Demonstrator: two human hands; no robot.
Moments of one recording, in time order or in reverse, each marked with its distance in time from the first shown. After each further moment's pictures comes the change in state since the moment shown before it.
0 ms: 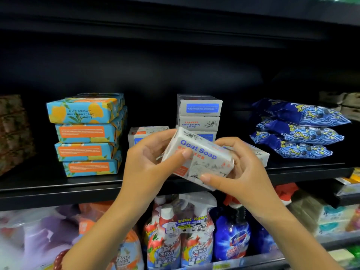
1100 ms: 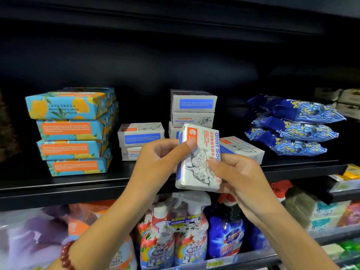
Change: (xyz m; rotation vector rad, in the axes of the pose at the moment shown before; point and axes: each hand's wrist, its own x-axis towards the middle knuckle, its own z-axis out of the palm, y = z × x) left_hand 0.012 -0.014 0.019 -0.017 -0.079 -0.331; right_hand -0.002 0.003 -0.005 0.268 0.062 0.299
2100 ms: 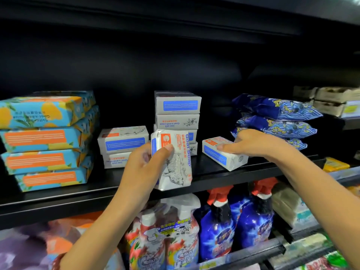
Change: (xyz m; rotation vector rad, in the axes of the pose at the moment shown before) left_hand 0.019 -0.024 0.002 0.023 0.069 0.049; right_hand 0.080 -0.045 -0.082 -1.432 0.066 0.379
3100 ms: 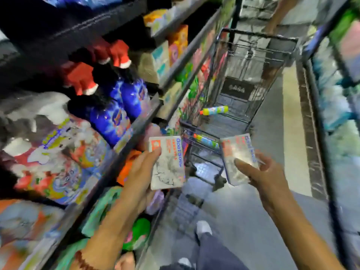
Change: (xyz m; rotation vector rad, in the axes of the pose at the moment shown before) left_hand -0.218 -0.101 0.055 -0.313 -0.720 -0.854; right_hand -0.410 0.032 0.265 1.198 0.970 0.940
